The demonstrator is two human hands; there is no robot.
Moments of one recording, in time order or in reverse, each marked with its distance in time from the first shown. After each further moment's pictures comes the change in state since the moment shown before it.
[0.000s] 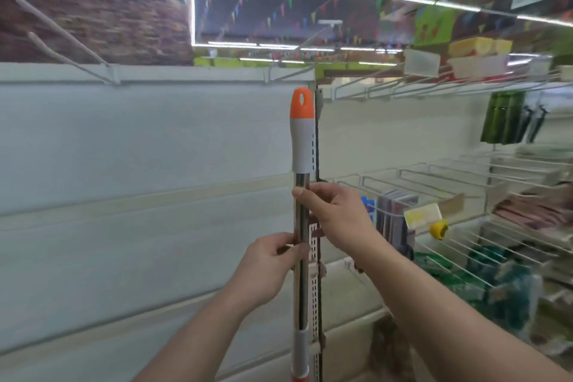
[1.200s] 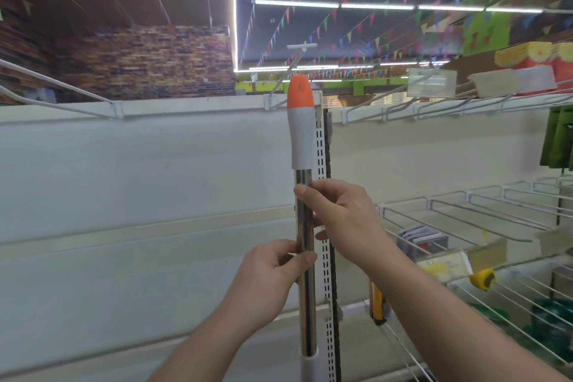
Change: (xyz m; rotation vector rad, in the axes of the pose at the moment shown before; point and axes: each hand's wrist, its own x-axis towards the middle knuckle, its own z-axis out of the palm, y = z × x) left_hand 0.042 0.046 0.024 0.041 0.189 0.033; right_hand 0.061 -0.005 -0.049 0.057 -0.058 -0.170
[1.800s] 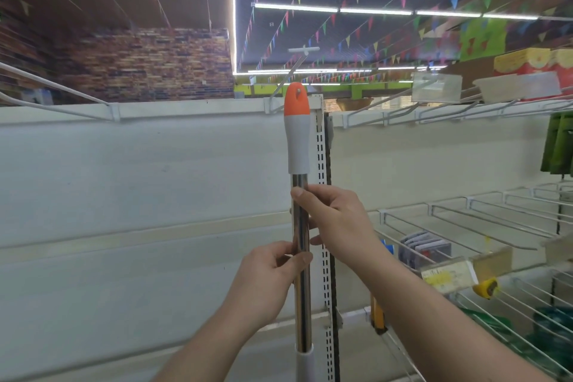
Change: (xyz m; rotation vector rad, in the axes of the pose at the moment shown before) left_hand 0.020 -0.014 0.000 0.024 0.065 -0.025; right_hand 0.019 0.015 0.012 0.029 -0.052 0.004
